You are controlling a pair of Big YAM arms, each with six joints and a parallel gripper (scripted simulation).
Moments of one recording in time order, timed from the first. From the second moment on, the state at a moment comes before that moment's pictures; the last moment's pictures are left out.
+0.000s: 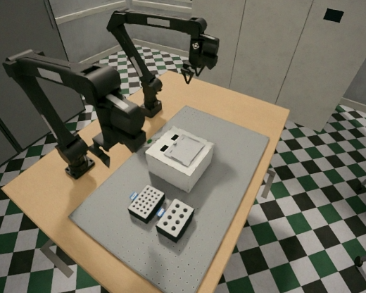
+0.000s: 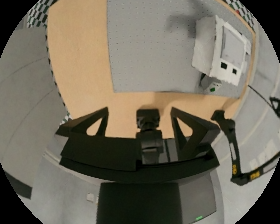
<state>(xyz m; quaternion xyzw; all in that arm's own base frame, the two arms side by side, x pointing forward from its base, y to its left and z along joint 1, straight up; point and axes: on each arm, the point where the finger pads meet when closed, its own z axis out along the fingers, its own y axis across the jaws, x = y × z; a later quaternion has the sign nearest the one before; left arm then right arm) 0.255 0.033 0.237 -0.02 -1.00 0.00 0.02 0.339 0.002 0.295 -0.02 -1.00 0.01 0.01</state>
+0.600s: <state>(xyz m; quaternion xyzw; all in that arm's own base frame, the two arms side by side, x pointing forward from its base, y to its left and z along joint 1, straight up) 0.255 0.033 0.237 -0.02 -1.00 0.00 0.02 0.341 -0.013 0.295 0.00 -1.00 0.01 0.00</state>
